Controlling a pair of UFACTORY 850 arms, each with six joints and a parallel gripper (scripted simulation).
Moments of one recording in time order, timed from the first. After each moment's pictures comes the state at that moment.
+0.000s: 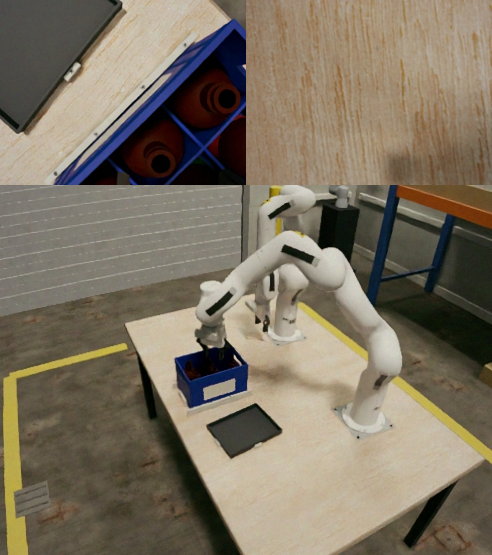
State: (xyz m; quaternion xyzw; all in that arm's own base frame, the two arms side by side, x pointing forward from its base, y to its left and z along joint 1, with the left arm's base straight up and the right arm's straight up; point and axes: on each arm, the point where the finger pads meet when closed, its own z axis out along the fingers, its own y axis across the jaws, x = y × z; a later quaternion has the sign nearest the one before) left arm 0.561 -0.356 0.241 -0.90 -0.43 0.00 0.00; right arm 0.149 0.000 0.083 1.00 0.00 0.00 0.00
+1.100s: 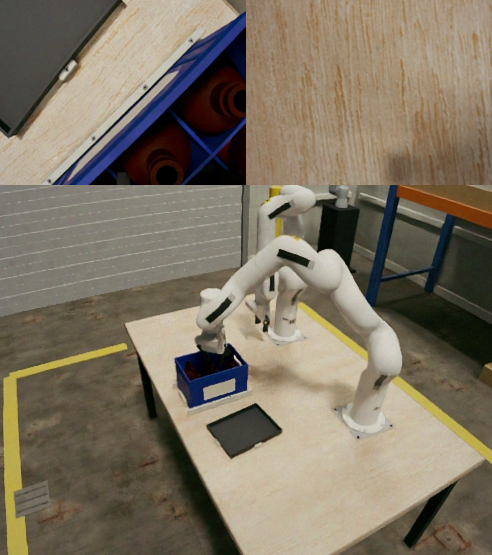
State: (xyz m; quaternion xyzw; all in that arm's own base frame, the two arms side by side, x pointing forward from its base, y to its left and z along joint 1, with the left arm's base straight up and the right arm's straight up) left arm 0.561 -0.355 0.211 -0.90 -0.43 0.00 0.00; right arm 0.149 0.000 0.083 1.00 0.00 0.00 0.00
